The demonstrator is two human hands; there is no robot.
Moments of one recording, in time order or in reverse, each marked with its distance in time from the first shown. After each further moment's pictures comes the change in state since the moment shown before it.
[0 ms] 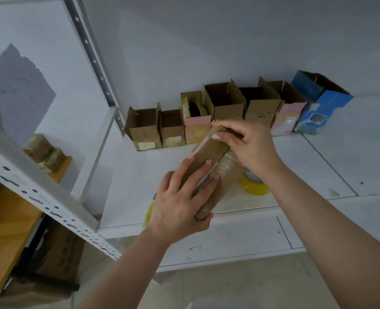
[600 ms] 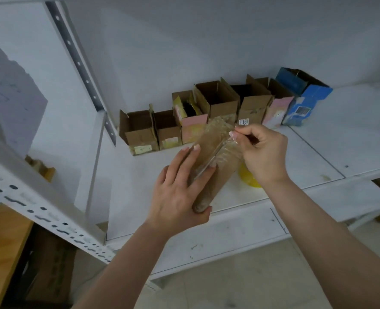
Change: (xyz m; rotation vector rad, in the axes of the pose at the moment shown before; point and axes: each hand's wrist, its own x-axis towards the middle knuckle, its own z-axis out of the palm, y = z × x) left_hand -0.006 -0.044 -0.009 -0.128 -0.063 -0.009; right_hand -0.024 -0.008 0.026 -0.241 0.434 0.015
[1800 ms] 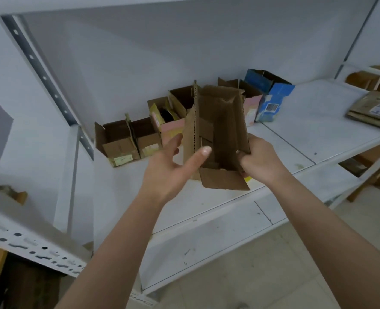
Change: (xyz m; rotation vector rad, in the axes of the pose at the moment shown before) left_hand 0.067 0.012 -0.036 -0.747 -0.265 -0.640; right_hand -0.002 -0.005 -0.043 -0.275 -0.450 0.569
